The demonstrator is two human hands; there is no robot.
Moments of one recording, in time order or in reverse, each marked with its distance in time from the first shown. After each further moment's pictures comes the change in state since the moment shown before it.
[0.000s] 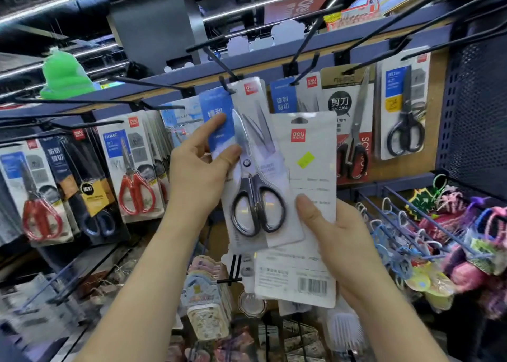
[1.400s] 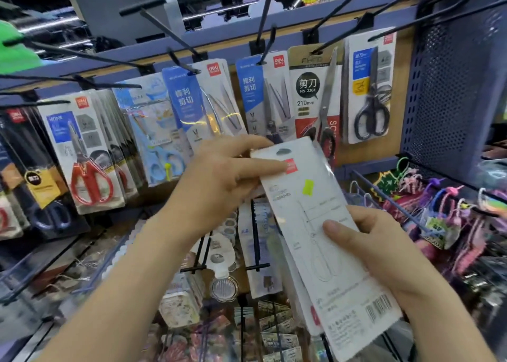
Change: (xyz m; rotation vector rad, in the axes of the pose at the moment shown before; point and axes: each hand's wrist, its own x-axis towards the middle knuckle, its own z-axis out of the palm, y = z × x) left_hand -0.019 -0.002 0.040 0.554 -0.488 0.712; right_hand -0.020 -0.005 -0.091 -0.099 -0.108 0.251
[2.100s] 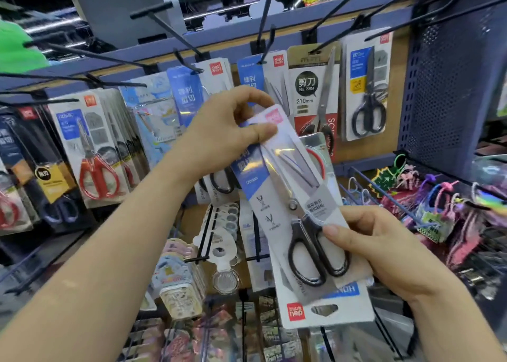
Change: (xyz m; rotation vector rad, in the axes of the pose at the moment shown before) left_hand 0.048 0.008 -0.025 -0.299 -0.032 -0.409; right_hand -0.007 0.006 -0.008 0.054 -0.227 -0.078
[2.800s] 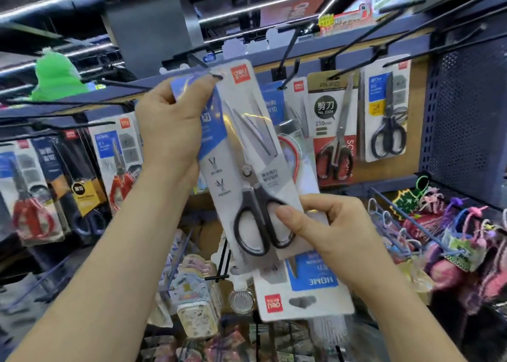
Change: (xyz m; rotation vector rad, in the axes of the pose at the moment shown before) left_hand -0.006 0.010 -0.042 -0.603 0.728 -0.127; right_hand 0.038 -0.033 0.068 -0.241 0.162 -0.294
